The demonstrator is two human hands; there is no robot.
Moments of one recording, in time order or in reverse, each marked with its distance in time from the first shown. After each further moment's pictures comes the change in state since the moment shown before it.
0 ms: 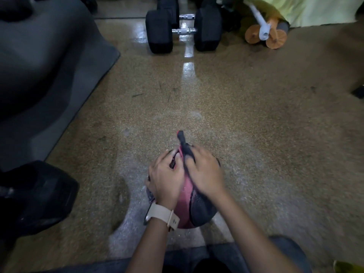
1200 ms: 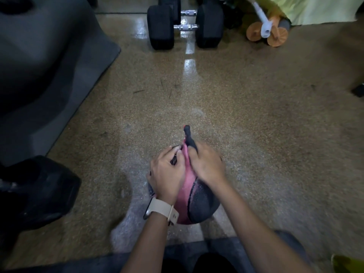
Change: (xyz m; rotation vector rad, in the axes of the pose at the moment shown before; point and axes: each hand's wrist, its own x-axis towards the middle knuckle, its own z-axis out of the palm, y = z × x) left_hand 0.004 -0.010 -0.006 -0.045 0.033 0.104; right_hand 0.016 0.001 0.007 -0.022 0.021 0.068
